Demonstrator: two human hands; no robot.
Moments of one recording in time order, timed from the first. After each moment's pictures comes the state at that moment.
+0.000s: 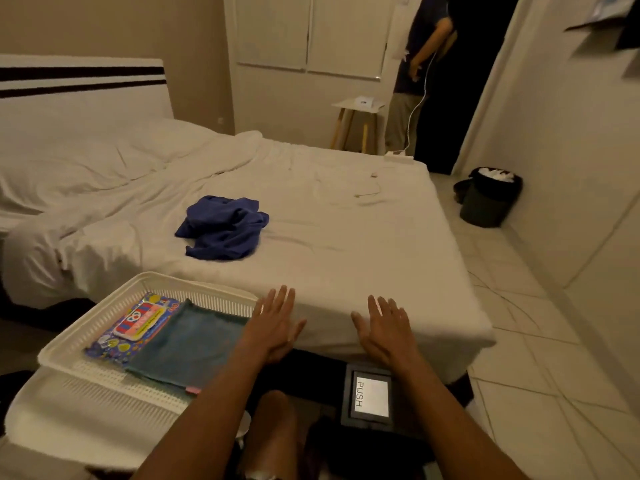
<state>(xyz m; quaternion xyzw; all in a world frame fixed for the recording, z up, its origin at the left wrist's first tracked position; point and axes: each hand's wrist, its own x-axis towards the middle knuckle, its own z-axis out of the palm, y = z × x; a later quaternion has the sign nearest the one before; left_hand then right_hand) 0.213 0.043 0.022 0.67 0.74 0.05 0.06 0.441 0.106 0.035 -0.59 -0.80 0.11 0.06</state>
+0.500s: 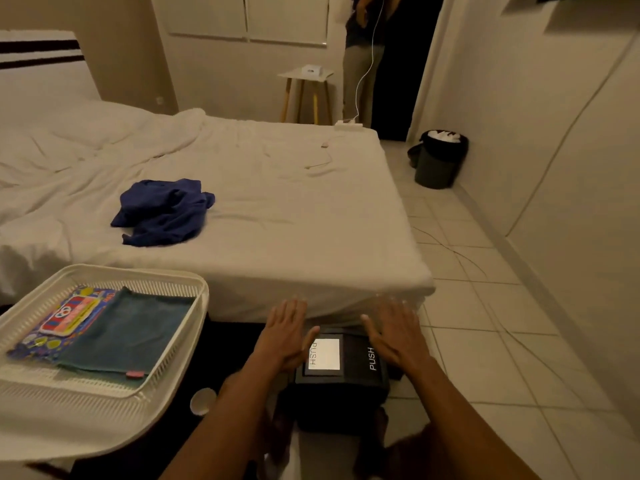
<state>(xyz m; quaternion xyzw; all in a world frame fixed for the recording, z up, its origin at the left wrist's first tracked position) 0.353 0.027 -0.018 0.72 0.67 0.03 0.14 0.589 0.070 -0.011 -0.64 -0.74 0.17 0.08</state>
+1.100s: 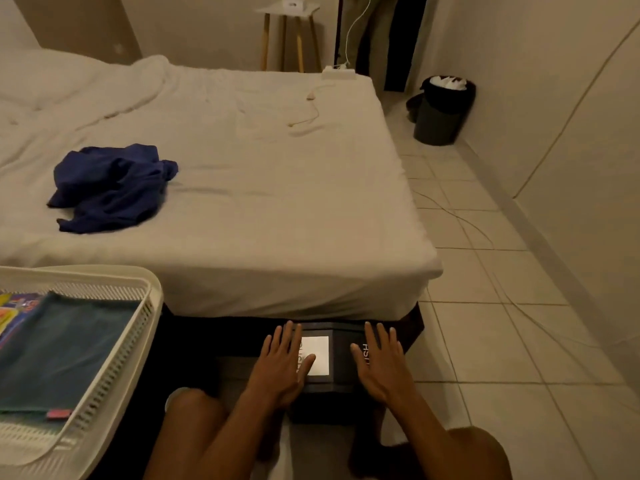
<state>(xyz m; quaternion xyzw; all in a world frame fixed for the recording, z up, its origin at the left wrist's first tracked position) 0.376 0.065 -0.132 0.71 0.68 0.02 0.21 0.596 0.093 -0.134 -0.67 -0.70 0.26 0.03</state>
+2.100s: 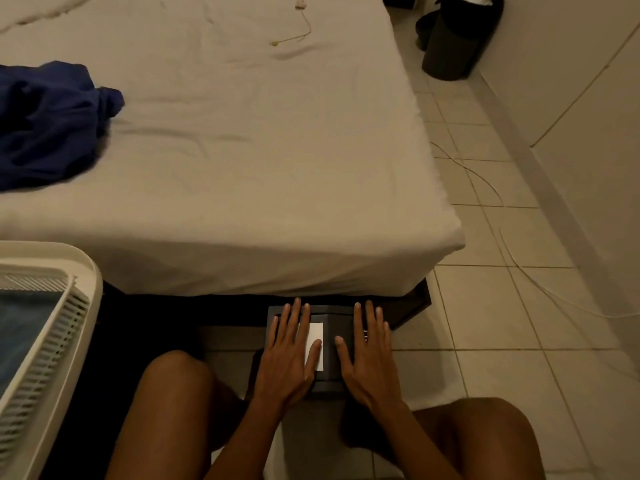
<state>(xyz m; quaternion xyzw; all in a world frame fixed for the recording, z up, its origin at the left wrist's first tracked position) 0.402 0.094 -0.230 0.72 0.67 0.11 0.16 0.579 0.111 -0.221 -0.66 -0.72 0.19 0.09</state>
